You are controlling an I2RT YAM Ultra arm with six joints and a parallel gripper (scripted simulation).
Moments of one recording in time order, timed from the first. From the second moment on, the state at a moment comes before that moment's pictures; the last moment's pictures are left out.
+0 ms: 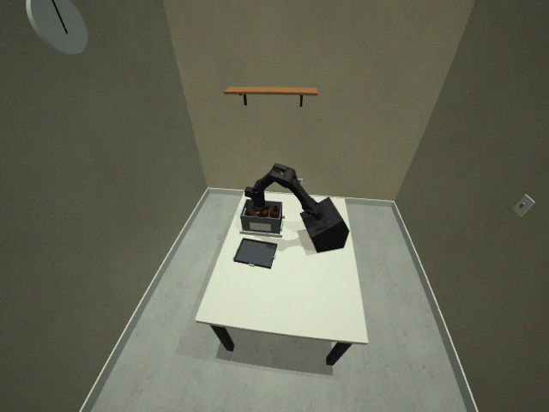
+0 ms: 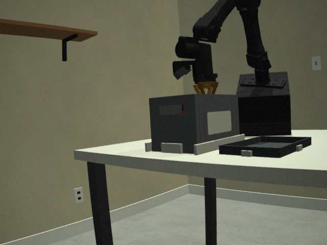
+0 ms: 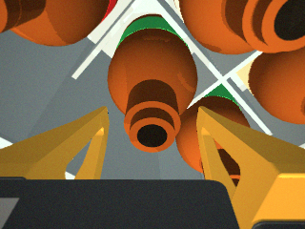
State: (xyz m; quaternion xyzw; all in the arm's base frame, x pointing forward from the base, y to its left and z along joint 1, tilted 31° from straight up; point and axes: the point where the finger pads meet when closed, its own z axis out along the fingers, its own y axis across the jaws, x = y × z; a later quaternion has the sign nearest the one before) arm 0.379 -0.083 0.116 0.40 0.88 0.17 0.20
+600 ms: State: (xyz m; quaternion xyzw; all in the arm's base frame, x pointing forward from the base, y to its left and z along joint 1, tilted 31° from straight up) arm 0.372 -0.082 0.115 0.41 0.88 0.17 0.19
